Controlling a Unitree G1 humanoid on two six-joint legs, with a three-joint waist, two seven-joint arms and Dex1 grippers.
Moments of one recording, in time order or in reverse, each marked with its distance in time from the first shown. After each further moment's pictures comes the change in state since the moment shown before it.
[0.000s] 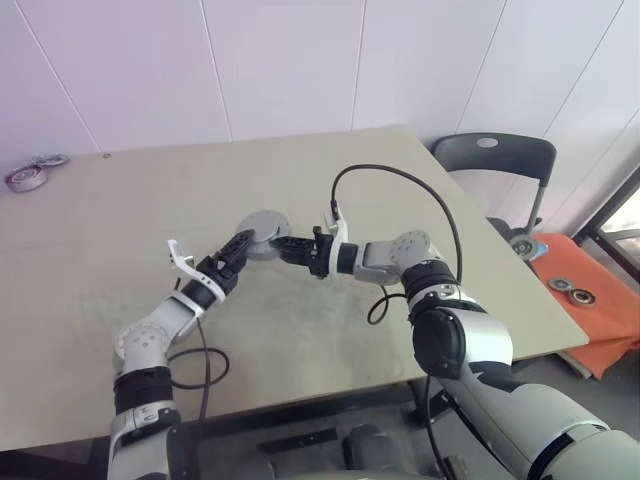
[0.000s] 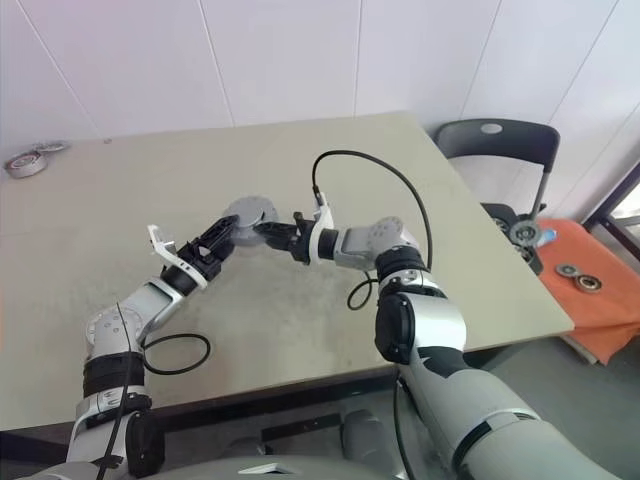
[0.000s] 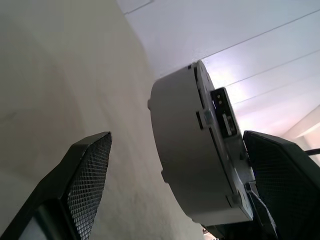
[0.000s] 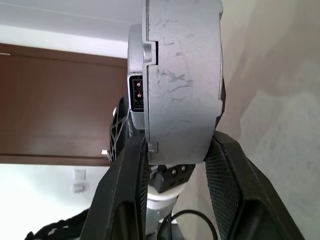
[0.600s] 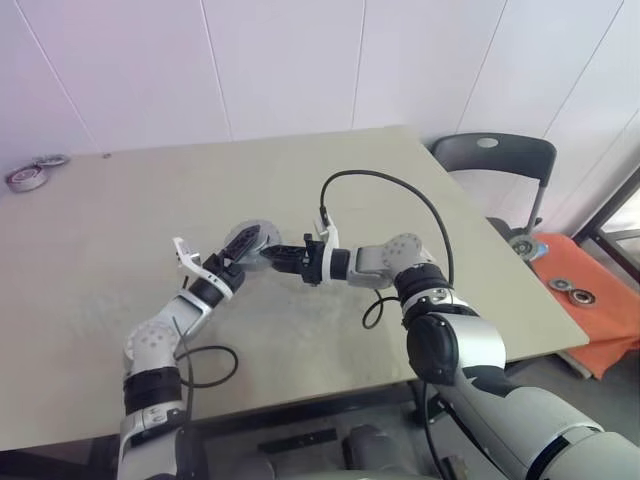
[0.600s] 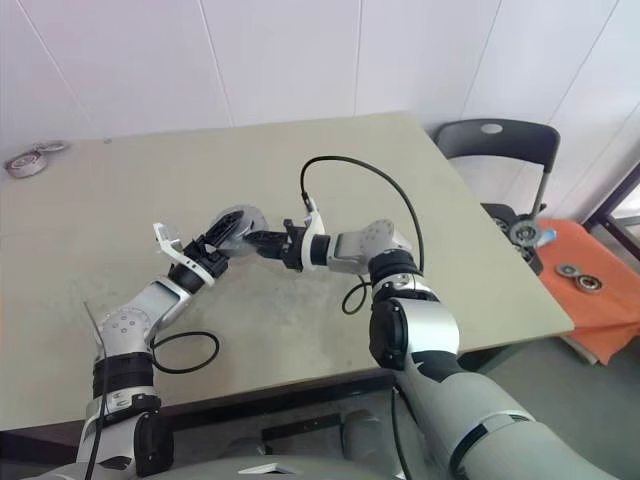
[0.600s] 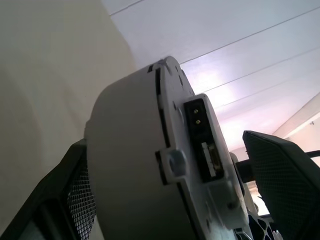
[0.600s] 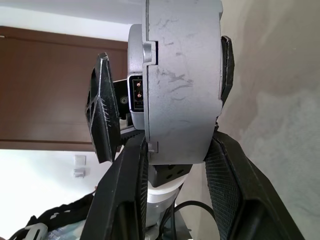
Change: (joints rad) left arm 0.000 -0.047 -0.005 -0.035 -0.014 -0.009 0.002; right arm 0.017 0.030 0.031 -0.029 0.000 0.027 0.004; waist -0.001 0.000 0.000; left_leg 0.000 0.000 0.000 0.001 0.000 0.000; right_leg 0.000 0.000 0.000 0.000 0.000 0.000
